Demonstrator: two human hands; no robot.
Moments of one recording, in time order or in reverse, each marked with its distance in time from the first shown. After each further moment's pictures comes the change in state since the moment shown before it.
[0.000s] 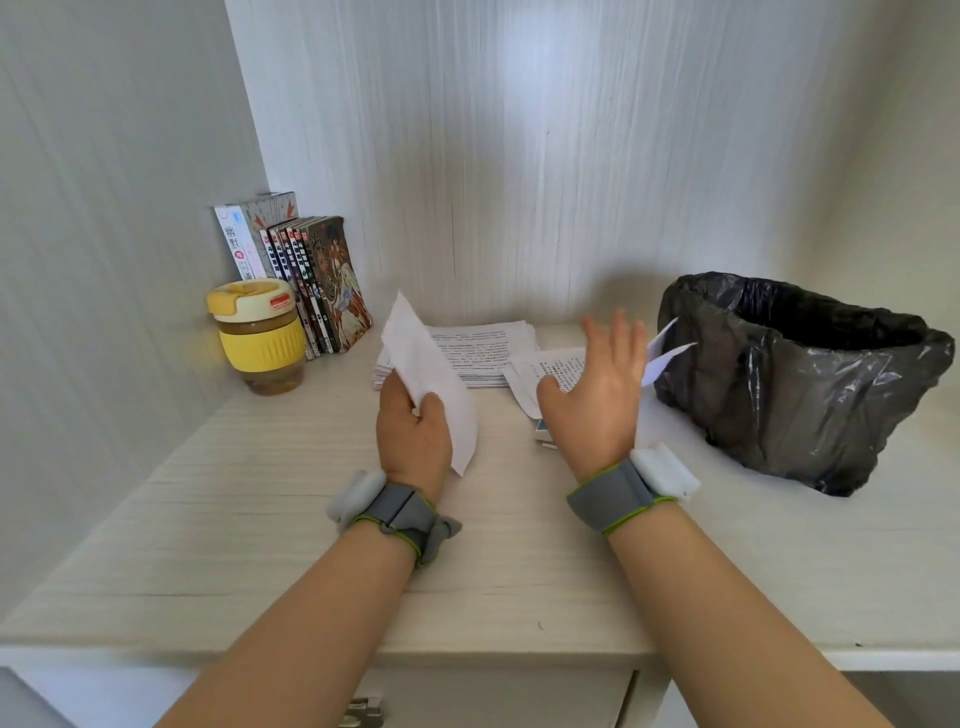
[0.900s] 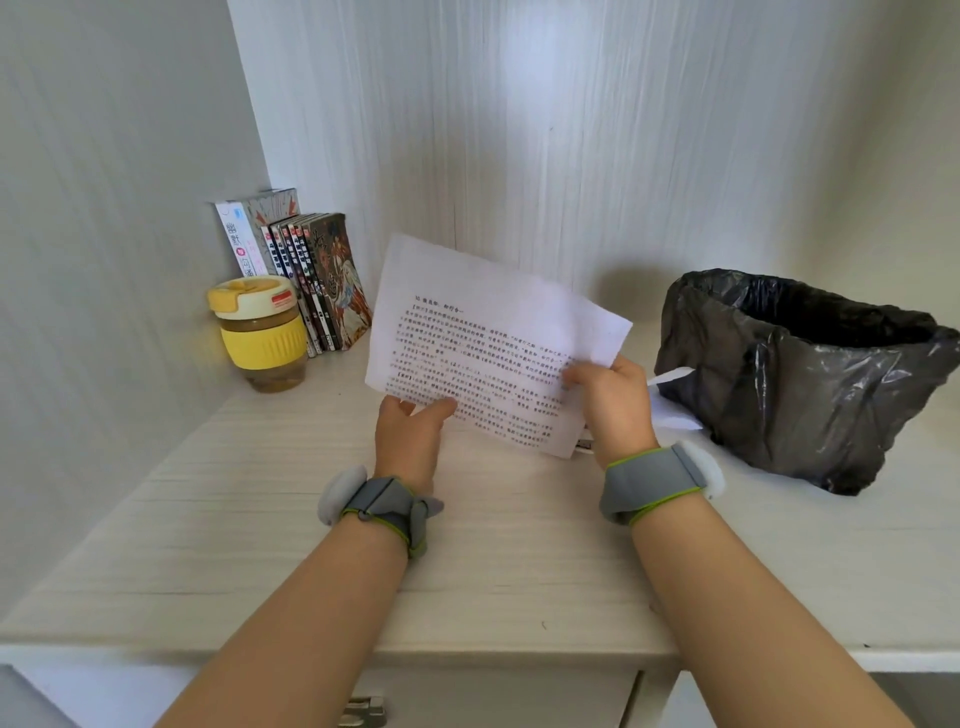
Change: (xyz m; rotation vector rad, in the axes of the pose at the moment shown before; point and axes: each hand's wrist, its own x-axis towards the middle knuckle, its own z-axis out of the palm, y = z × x) left_hand 0.012 -0.017 -0.006 -0.230 -0.105 -0.408; right_hand 0.013 0.004 -0.007 0.708 -0.193 0.553
